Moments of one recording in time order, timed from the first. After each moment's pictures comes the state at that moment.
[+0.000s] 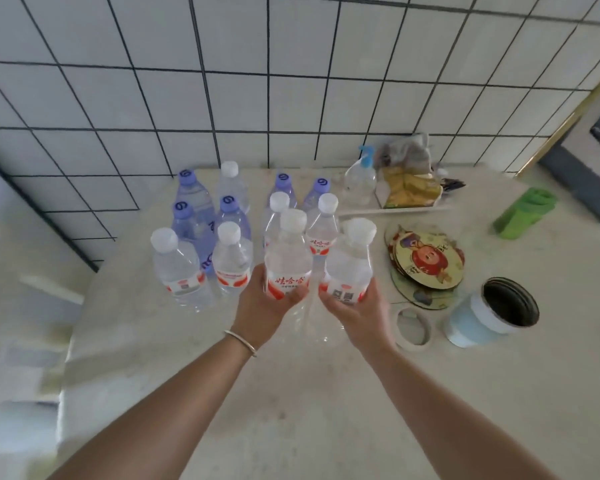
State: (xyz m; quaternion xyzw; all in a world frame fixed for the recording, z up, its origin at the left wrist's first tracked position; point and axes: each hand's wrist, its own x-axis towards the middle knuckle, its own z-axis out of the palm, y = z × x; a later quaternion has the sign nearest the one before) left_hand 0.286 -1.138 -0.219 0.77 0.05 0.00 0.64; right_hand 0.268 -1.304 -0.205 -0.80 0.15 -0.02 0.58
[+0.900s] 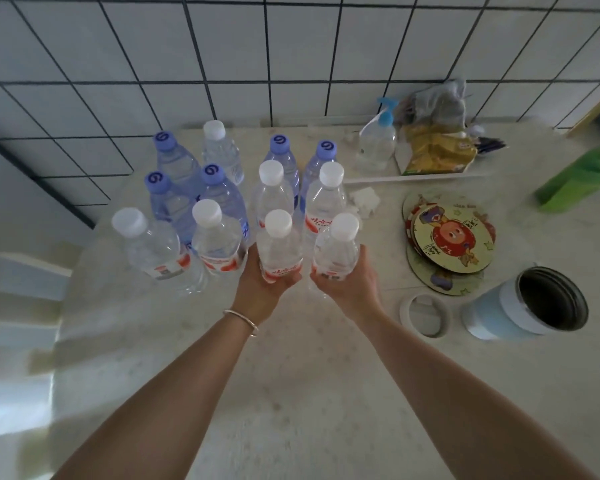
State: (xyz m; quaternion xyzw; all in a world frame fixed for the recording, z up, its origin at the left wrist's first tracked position) left_hand 0.321 -1.144 -0.278 0.77 0.07 -0.01 0.63; right_hand 0.320 -1.312 -0.245 -0.85 0.13 0.06 0.50
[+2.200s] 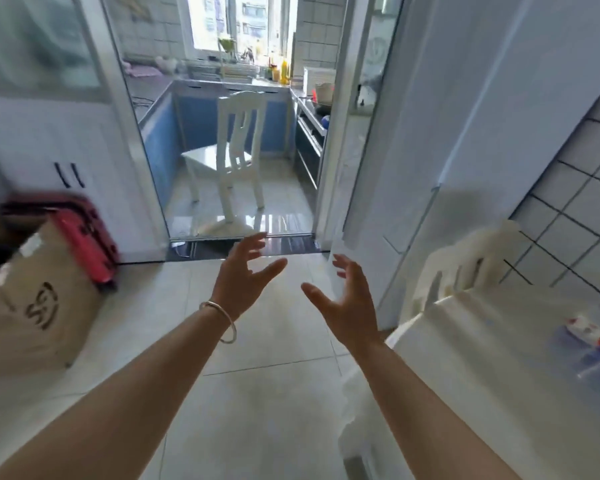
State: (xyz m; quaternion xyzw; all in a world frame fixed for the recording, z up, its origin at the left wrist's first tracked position) left_hand -0.348 -1.058 -0.121 0.65 0.50 0.49 0.29; right_hand -0.173 -1.112 -0.120 -0.63 -0.60 0.21 0.44
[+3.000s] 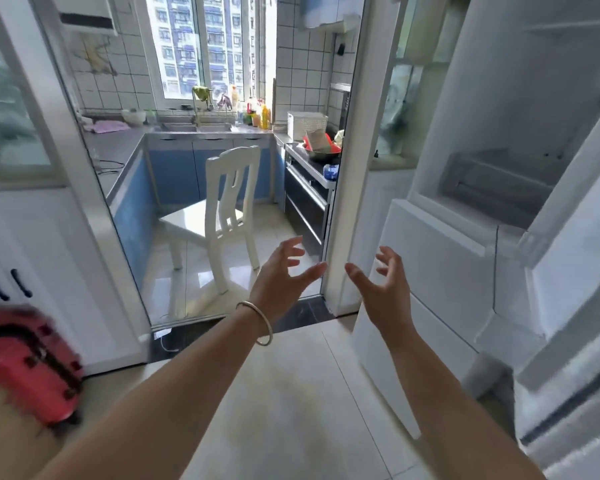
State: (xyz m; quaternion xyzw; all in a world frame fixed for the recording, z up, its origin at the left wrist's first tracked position) left_hand -0.430 -0.635 -0.069 0.72 0.43 0.43 0.34; right_hand -0.271 -0.693 -0.066 -0.68 -0.47 0.16 0.54
